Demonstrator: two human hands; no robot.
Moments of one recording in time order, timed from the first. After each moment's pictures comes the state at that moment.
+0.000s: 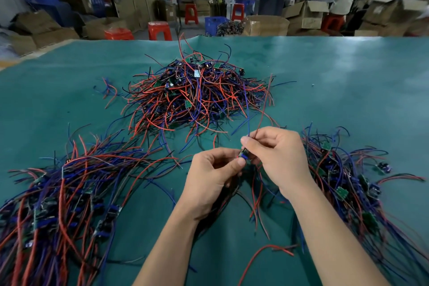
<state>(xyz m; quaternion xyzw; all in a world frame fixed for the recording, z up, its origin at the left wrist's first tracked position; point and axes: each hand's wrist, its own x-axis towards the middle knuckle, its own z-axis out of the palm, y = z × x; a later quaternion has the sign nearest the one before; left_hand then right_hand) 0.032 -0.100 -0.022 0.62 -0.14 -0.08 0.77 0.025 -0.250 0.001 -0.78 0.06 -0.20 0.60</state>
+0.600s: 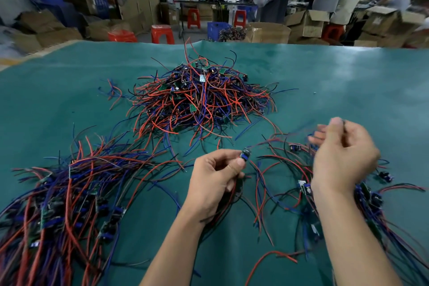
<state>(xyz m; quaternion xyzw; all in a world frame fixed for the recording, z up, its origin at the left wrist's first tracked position) 0.033 -0.100 -0.023 0.58 -0.09 -0.07 0.81 0.024 -0.290 0.018 -0.60 0.24 -0.52 0.56</state>
